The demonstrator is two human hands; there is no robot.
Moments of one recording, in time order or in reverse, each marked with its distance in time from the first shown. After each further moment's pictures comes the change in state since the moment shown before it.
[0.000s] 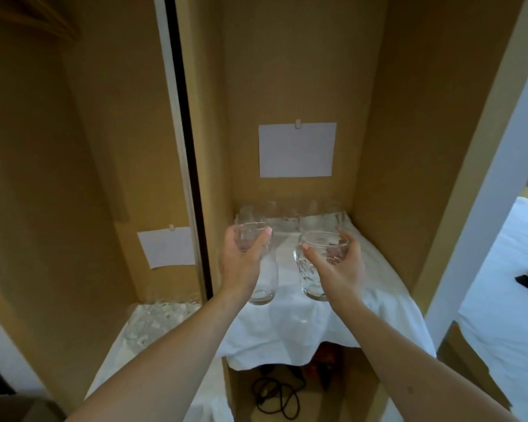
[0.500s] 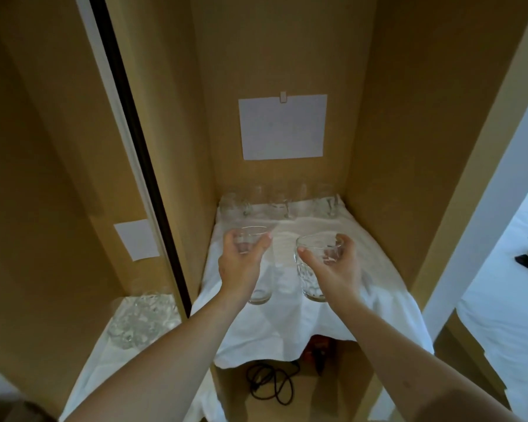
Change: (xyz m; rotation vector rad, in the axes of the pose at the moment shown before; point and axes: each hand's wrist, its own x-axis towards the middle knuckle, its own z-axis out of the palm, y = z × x) left_hand 0.038 -0.063 0.064 0.110 0.034 -0.125; right_hand 0.057 0.068 -0.012 -0.115 -0.029 0.121
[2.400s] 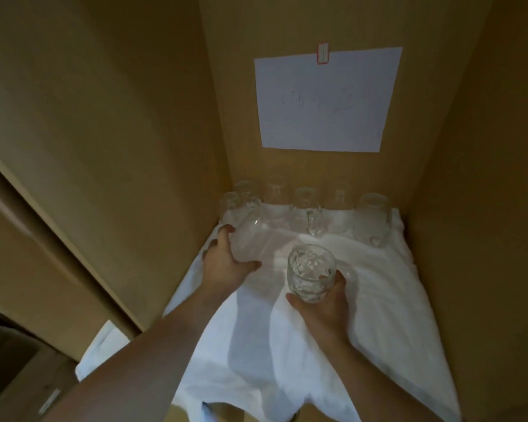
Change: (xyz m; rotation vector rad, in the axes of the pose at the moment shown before) left_hand 0.159 -0.060 0.080 0.701 0.104 -0.104; right_hand 0.185 0.150 0.081 -0.104 -0.274 0.107
